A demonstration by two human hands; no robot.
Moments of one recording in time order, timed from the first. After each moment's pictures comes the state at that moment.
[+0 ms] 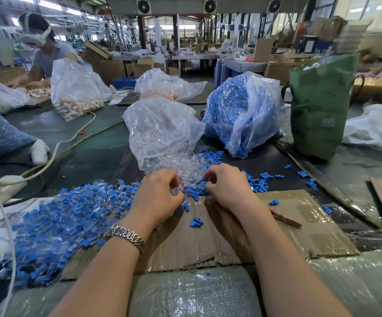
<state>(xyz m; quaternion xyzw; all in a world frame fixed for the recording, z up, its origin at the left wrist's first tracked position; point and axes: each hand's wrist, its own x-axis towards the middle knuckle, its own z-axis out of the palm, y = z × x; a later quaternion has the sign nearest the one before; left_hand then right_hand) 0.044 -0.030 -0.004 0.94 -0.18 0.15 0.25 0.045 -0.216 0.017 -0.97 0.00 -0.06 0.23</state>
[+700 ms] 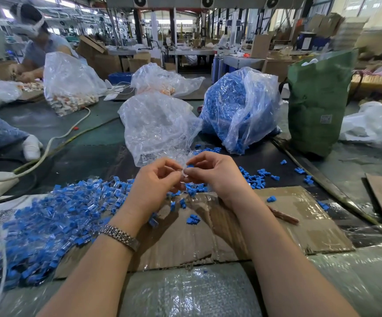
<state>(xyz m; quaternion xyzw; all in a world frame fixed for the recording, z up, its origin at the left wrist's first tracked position) 0.038 -0.029 0.012 0.78 -0.13 0.03 0.61 0.040 -0.206 0.021 -0.74 -0.06 -0.03 0.66</state>
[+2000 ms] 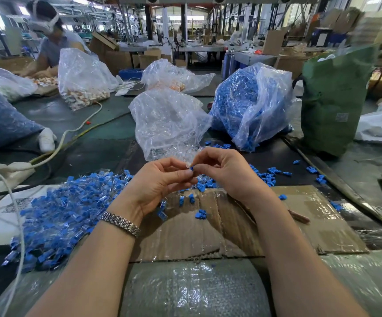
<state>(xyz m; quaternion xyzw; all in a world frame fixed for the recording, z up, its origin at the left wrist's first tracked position) 0.034 -0.016 0.022 0.59 -0.07 -0.16 0.79 0.030 -0.209 0.032 -0.82 -0.20 -0.06 0.53</state>
